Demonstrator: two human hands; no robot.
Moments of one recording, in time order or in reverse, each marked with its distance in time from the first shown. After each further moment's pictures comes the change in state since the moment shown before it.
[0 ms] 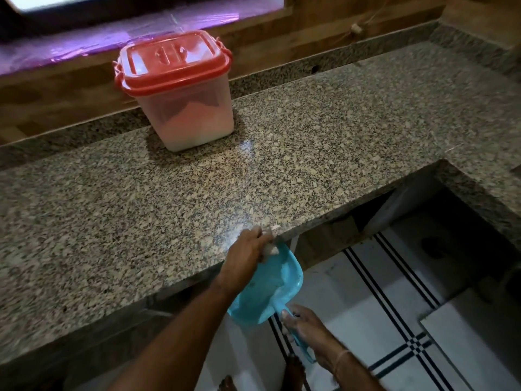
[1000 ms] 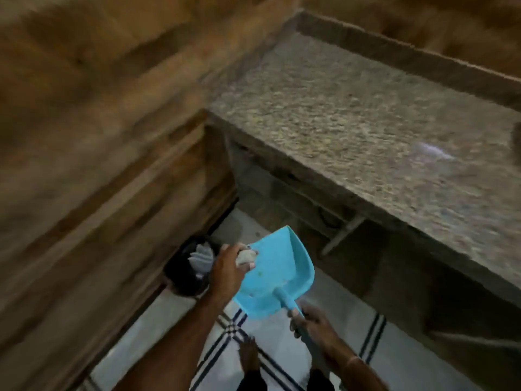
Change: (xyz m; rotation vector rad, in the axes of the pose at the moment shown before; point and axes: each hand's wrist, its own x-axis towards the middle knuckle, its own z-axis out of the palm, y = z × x) left_hand -0.608 -0.162 -0.035 -0.508 0.738 -1.233; right_hand -0.087 0.151 0.365 -0.771 -0.593 -0.033
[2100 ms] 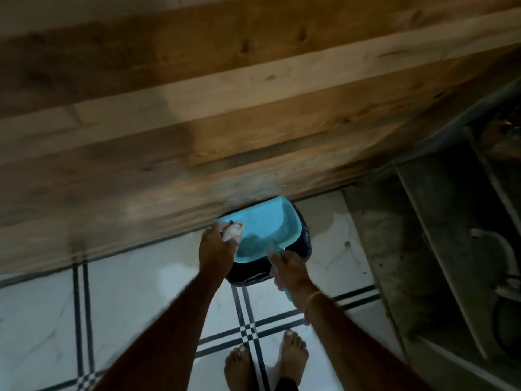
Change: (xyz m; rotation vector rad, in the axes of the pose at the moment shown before) left_hand 0.134 -0.421 -0.036 -0.273 0.574 -0.785; right_hand 0.416 -0.010 0.357 -0.459 -0.331 0.065
